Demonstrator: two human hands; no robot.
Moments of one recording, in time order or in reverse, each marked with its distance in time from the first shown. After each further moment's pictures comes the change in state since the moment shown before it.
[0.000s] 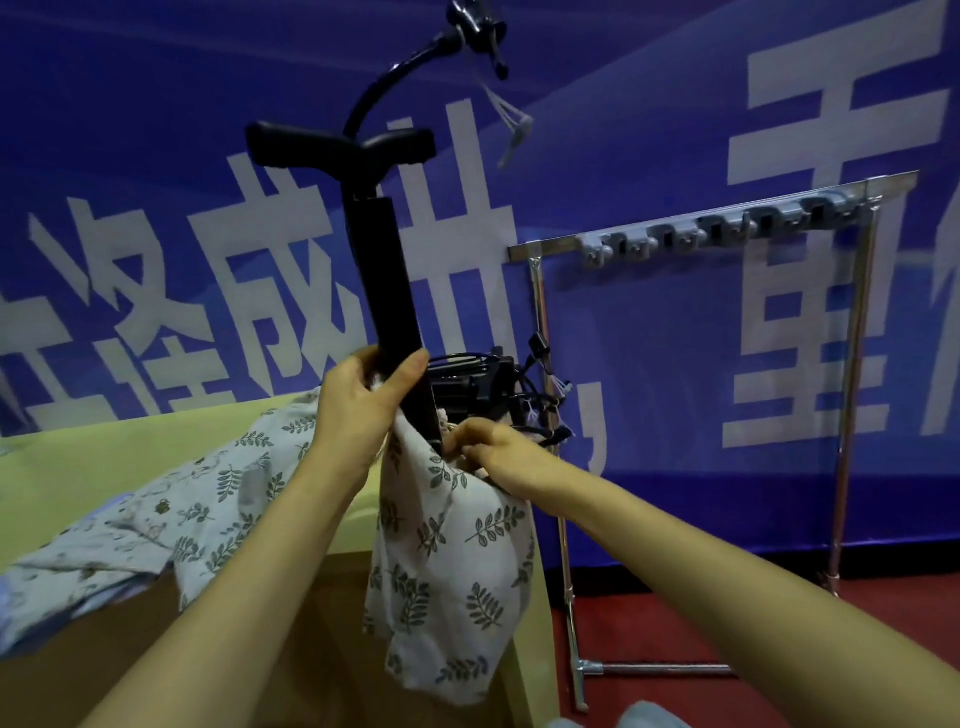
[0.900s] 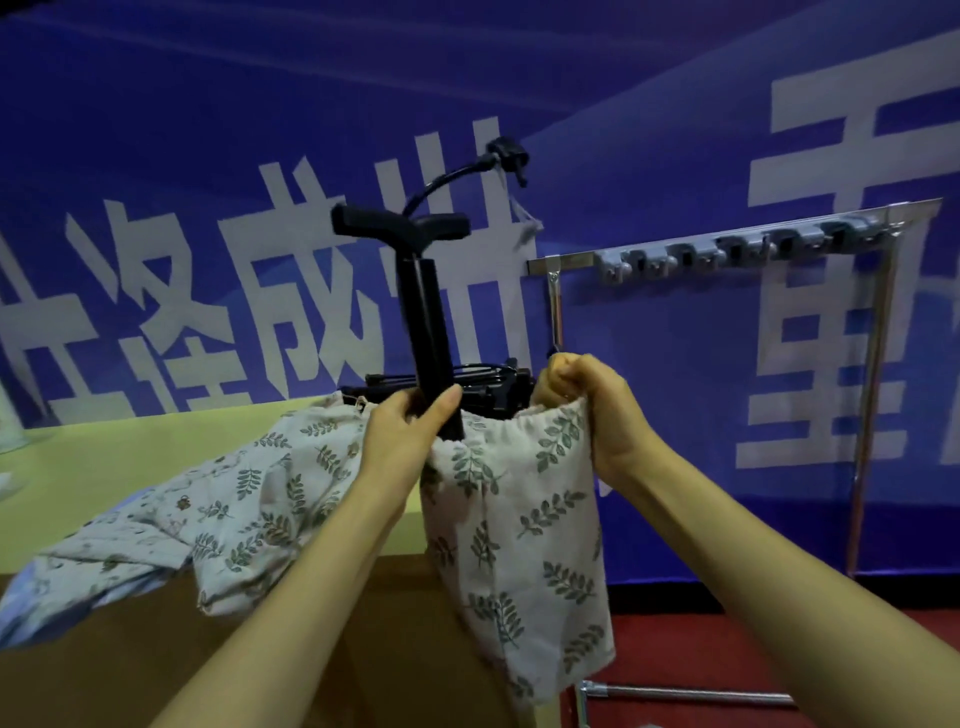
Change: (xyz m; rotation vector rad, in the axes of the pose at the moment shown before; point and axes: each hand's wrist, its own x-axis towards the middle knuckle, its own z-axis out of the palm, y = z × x) left_hand -0.005 -0.034 0.006 0.043 -0.018 -0.106; right_hand -0.021 -0.028 -0.049 0.827 0.183 -0.329
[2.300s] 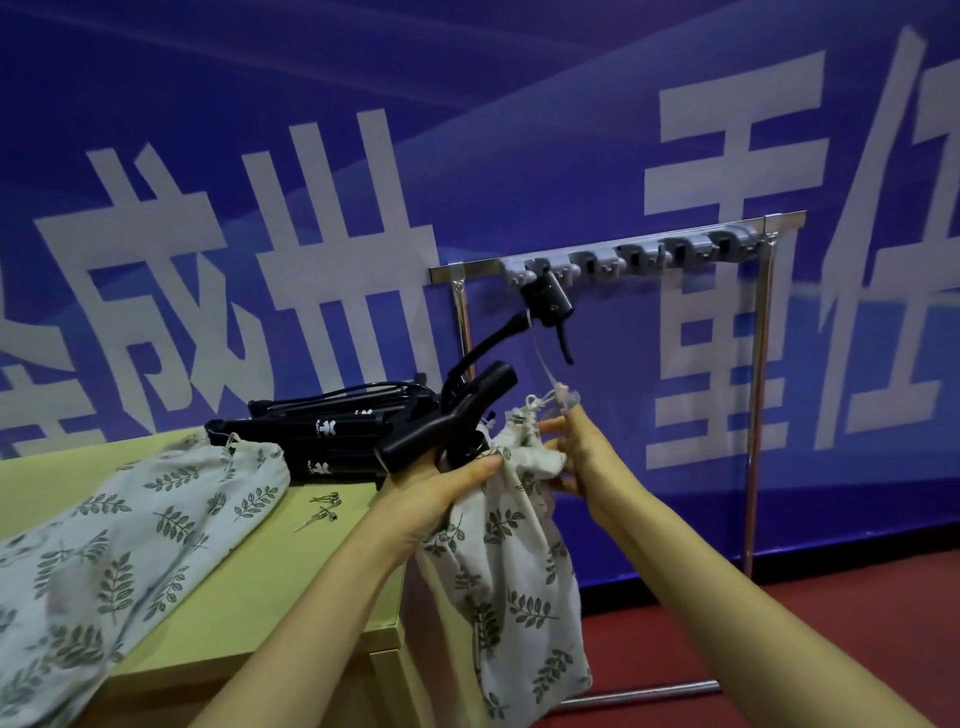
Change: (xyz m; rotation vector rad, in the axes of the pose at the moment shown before) left_hand 0.013 -0.009 0.115 -0.106 -0.460 -0.175; right_hand 0.012 -0.004 -0.107 -0.430 0.565 0.352
